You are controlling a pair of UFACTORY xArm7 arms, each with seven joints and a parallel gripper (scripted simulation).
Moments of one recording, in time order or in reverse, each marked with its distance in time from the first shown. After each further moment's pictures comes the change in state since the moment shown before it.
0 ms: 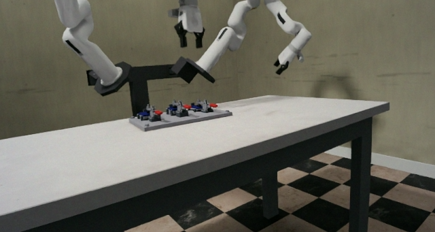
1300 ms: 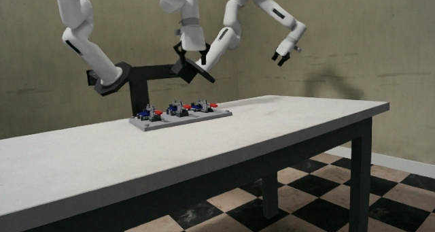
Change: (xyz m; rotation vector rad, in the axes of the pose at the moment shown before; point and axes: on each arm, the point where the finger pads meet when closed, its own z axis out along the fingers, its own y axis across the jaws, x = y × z) left arm 0.024 -0.119 0.009 -0.230 -0.052 -0.195; right arm 0.012 0.018 0.072 -0.015 0.004 0.357
